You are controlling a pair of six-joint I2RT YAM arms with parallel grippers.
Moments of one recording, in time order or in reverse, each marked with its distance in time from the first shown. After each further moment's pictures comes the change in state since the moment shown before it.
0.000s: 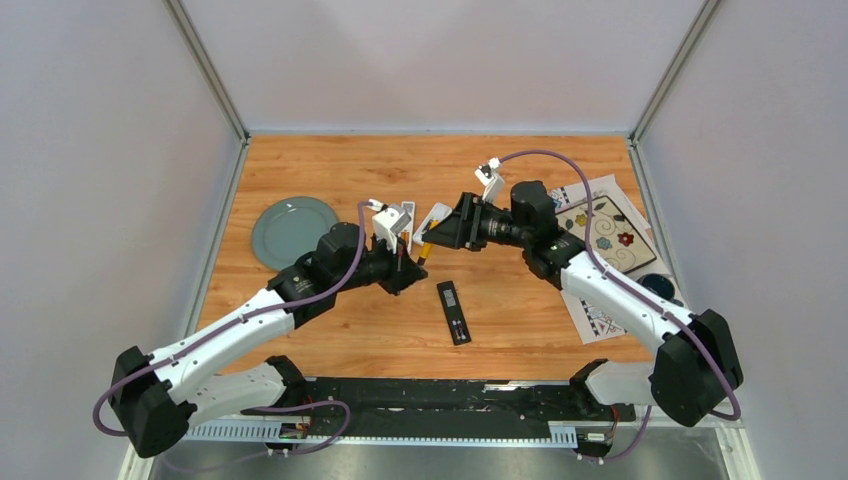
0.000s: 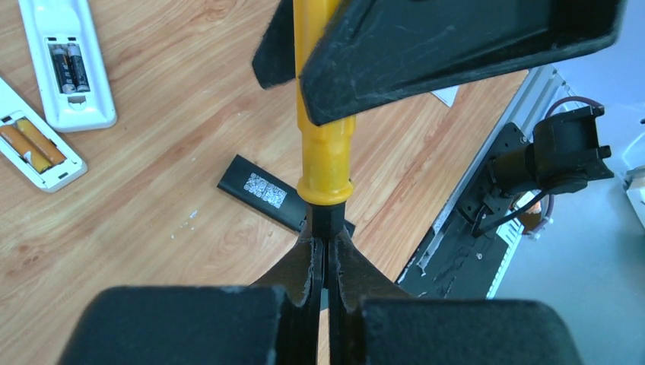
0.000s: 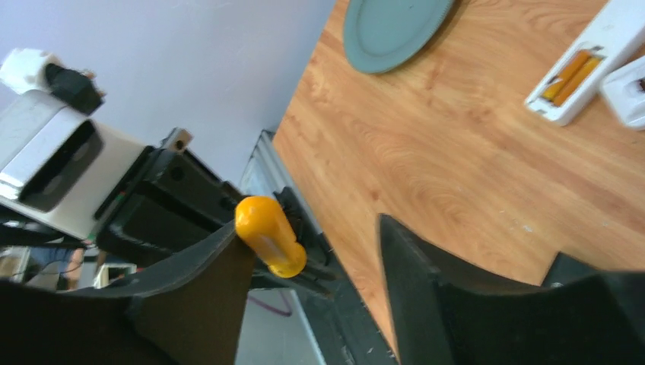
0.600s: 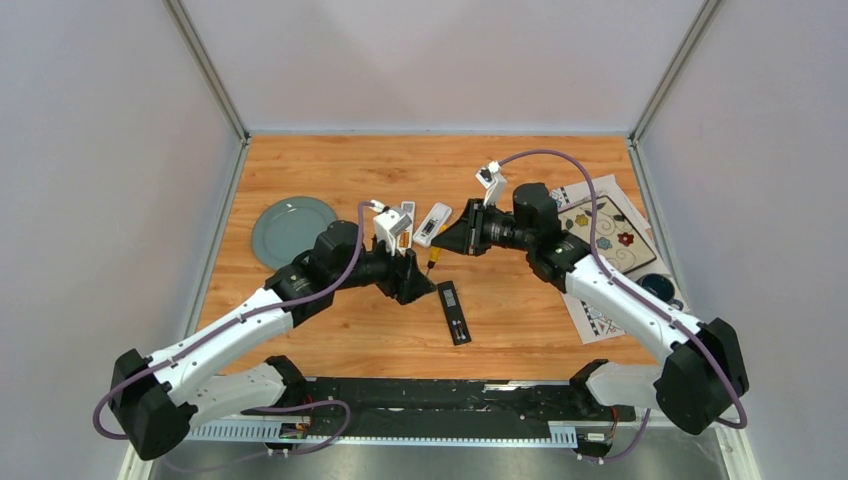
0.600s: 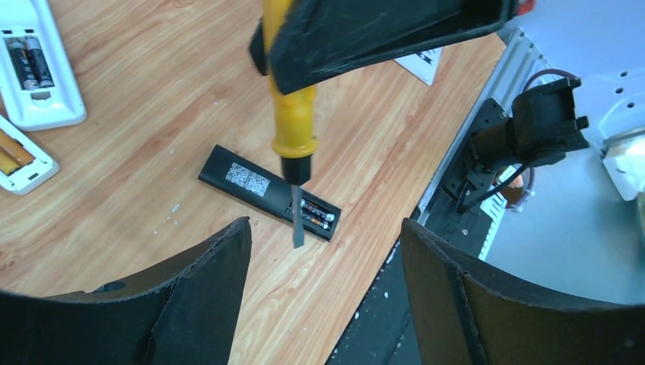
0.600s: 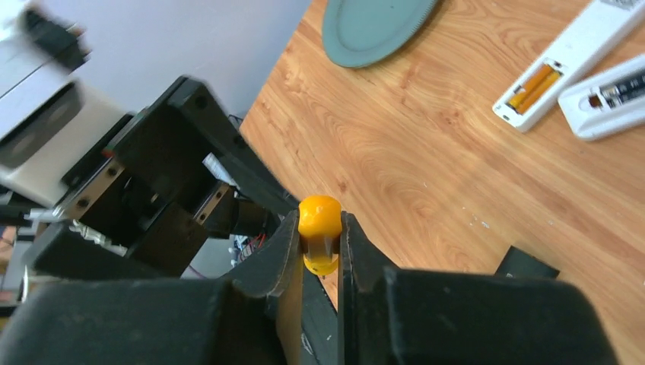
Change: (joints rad) left arm 0.022 -0.004 0.006 -0.037 0.084 0.028; right arm 0.008 -0.021 0.000 -0.061 0.019 -0.119
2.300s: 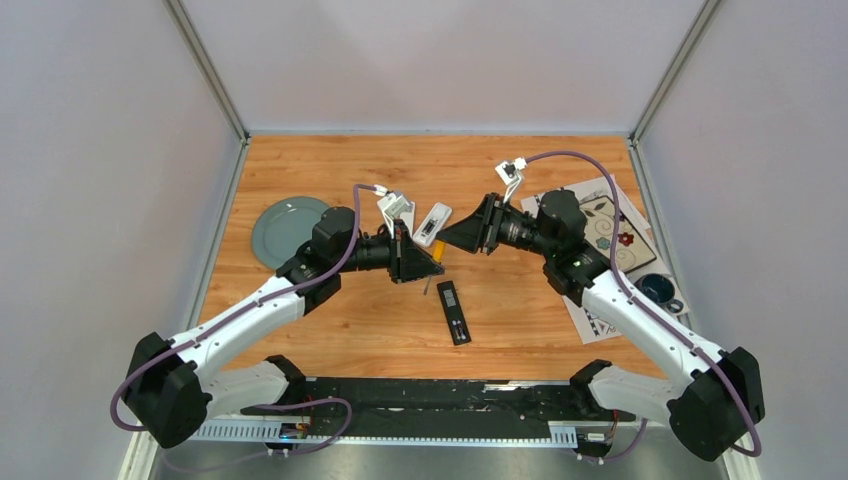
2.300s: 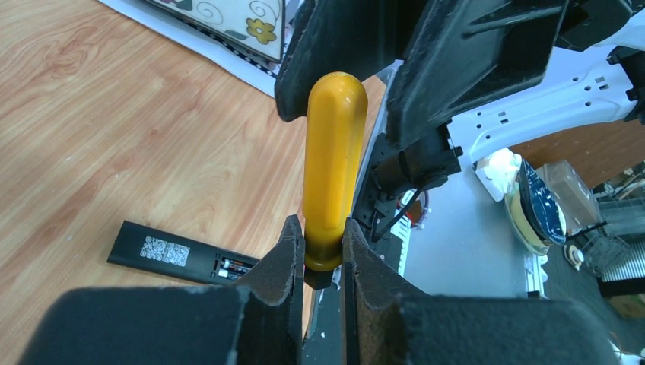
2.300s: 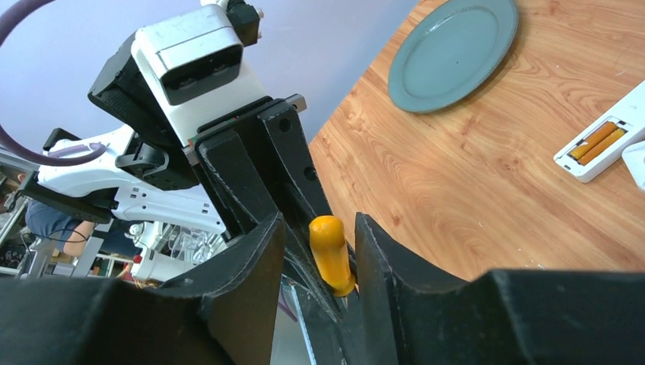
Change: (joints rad) left arm 0.101 0.106 -0.025 0.343 0.340 -0.183; right arm -0.028 -0.157 -0.067 0.169 -0.071 0.114
